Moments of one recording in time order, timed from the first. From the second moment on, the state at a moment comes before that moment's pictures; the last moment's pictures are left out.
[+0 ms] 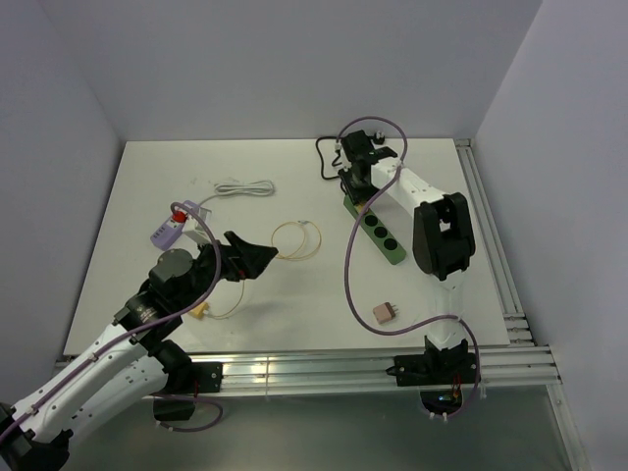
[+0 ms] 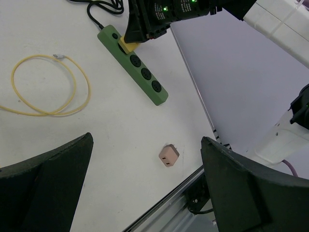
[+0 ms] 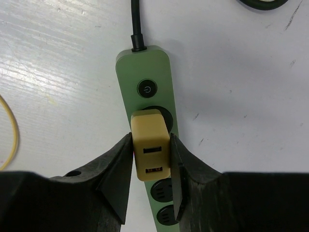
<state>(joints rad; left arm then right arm) -0.71 0.61 0.57 -0.09 -0.02 -0.78 0.36 2.10 1.74 -0.78 0.15 -0.07</state>
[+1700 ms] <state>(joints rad) -0.71 0.54 0.56 -0.12 -0.01 -0.79 0.41 2.13 1.78 -0.82 0.25 -0.07</state>
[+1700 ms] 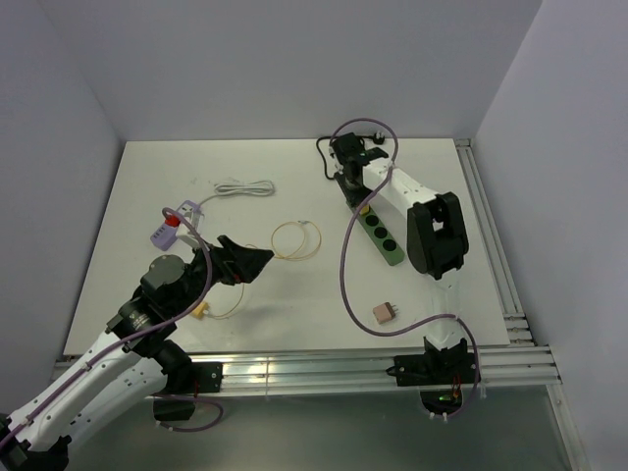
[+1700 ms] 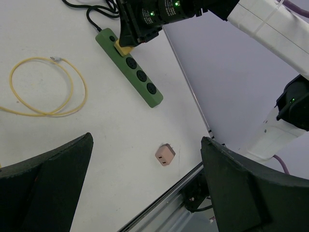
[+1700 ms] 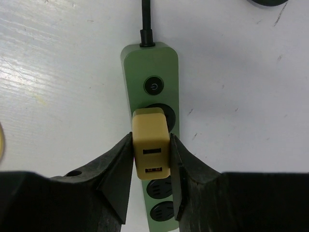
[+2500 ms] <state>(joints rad) -0.71 0.53 0.55 -0.13 0.00 -0.81 0.34 2.12 1.78 -0.83 0.13 -0.07</state>
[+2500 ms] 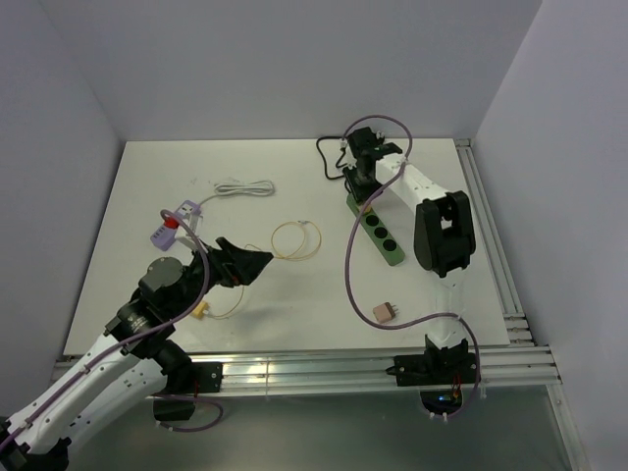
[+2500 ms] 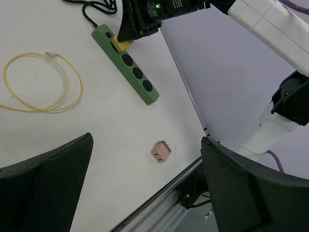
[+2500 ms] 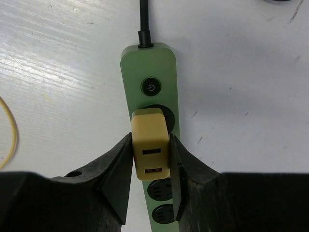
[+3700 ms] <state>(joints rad) -0.71 0.53 0.55 -0.14 0.00 -0.81 0.32 2.14 1.84 -0.88 0.11 0.00</state>
